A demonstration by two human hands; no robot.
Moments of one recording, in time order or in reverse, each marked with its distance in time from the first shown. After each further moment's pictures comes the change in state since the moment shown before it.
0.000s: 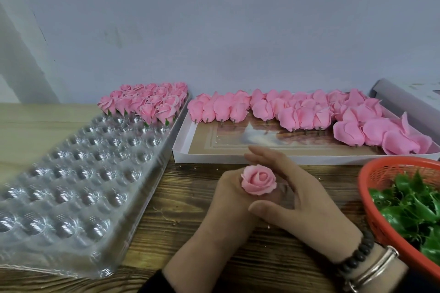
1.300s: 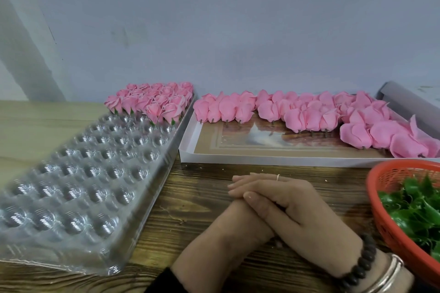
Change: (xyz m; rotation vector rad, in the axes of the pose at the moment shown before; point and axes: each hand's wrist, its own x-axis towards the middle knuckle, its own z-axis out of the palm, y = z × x) left_hand -0.016 -0.017 -0.005 0.088 -0.067 -0.298; right_hand 0.005 -0.001 0.015 -0.240 -0.099 -0.223
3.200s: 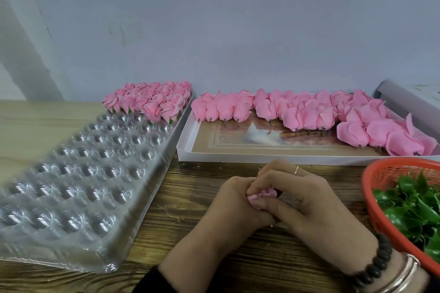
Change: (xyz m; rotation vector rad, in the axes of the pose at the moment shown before) left_hand 0.012 0.005 -0.007 0.071 -0.083 0.224; right_hand -0.008 0.000 -0.016 -0.060 0.058 0.014
